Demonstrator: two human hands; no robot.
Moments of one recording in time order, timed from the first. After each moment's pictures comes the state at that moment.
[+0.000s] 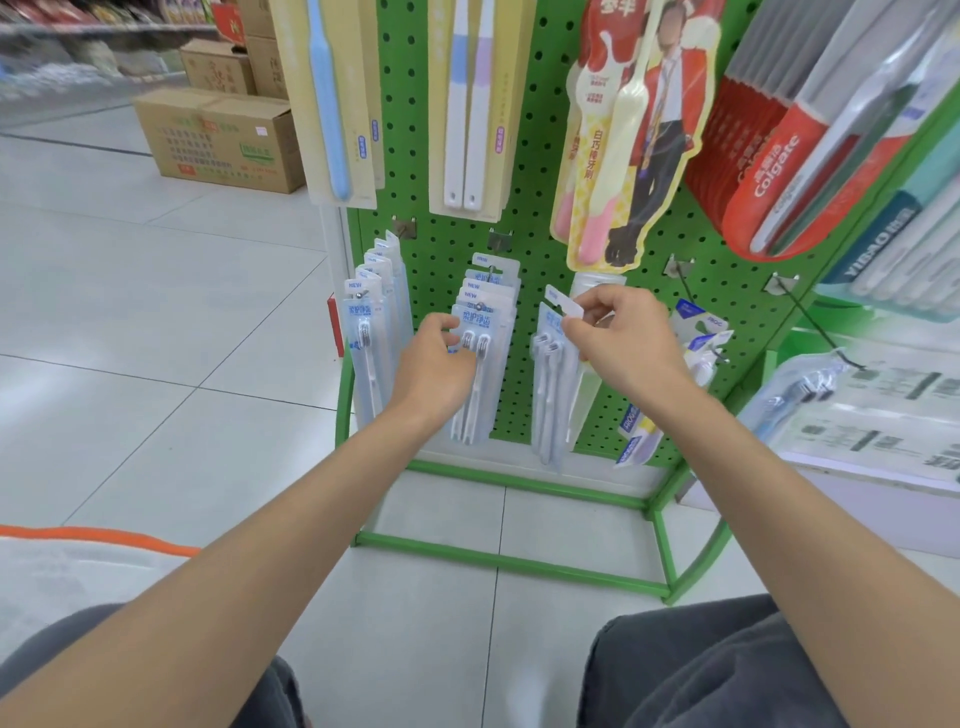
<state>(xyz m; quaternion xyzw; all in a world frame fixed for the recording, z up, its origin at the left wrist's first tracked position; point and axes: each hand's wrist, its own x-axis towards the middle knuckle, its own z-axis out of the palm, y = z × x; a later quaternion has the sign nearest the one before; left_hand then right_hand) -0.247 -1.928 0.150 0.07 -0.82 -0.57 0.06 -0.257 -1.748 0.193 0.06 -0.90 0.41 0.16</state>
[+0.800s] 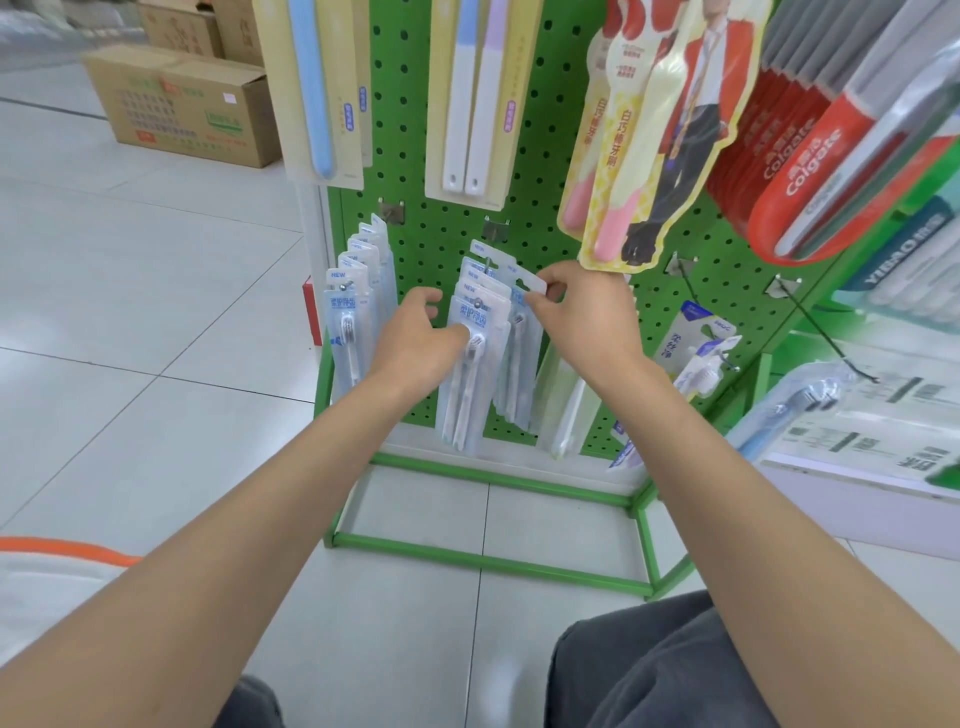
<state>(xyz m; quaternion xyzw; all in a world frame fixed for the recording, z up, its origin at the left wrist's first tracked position) -0.278 -1.945 0.153 0.06 -0.82 -0.56 0.04 -0.304 -1.778 0.182 0.09 -0.94 0.23 0.25</state>
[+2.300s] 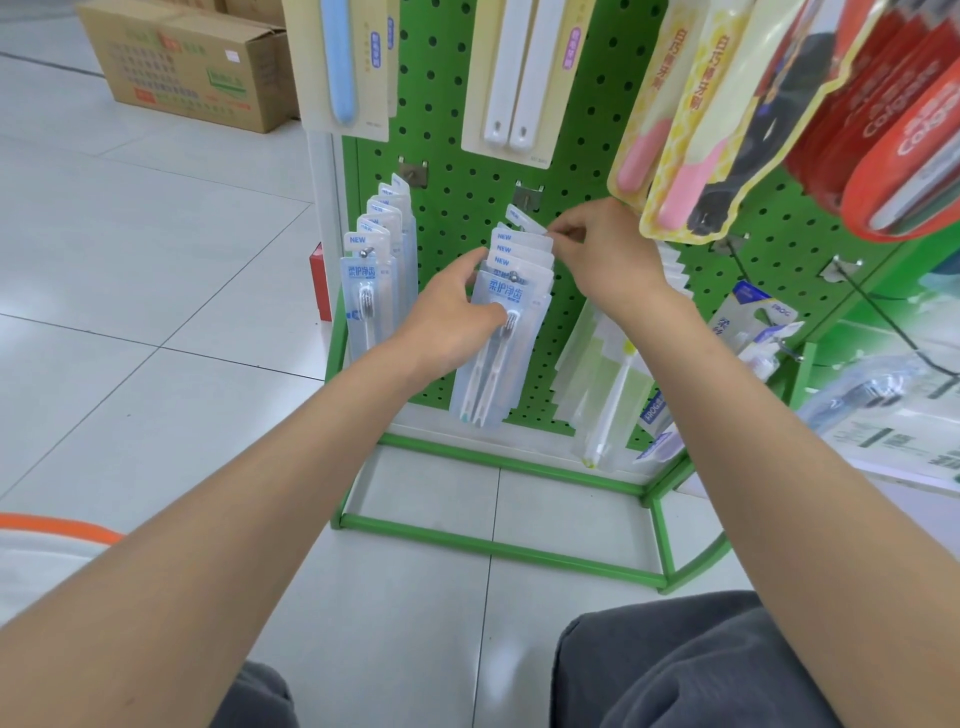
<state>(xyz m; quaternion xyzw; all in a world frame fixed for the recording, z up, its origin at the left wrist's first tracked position) -0.293 -1.952 0.146 -0.05 -0.81 -0.58 -0.01 -0.356 -1.793 0.186 0.10 -0.95 0.24 0.18</state>
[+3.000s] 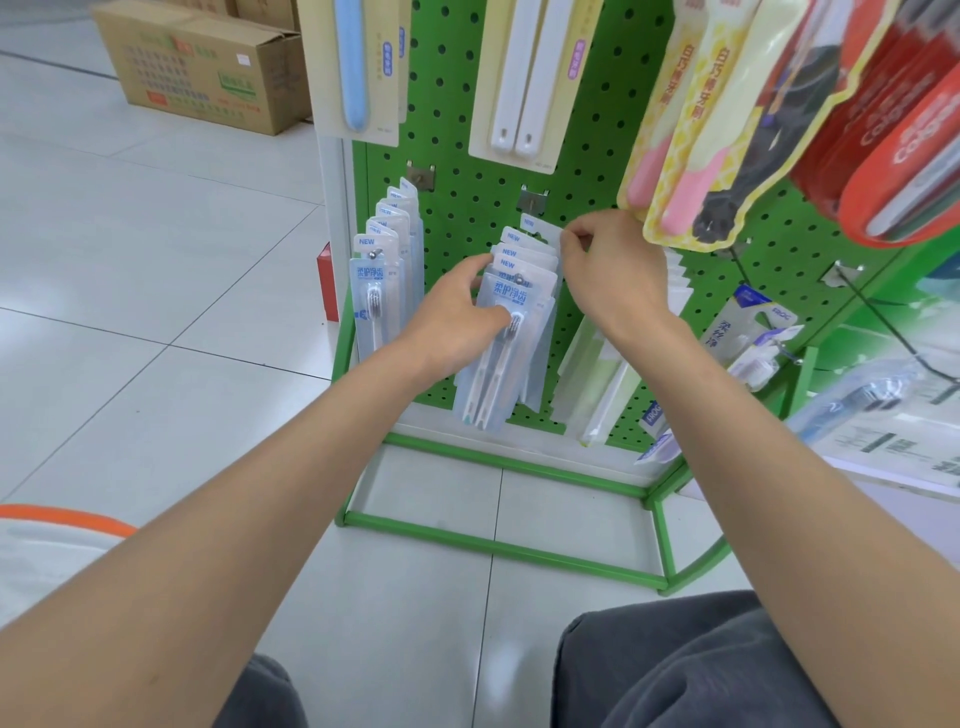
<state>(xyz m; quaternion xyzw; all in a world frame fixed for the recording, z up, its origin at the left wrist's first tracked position) -0.287 -1.951 0.150 -0.04 -0.81 -0.59 0.00 -0.340 -1.795 0.179 0.08 -0.94 0.21 0.26</state>
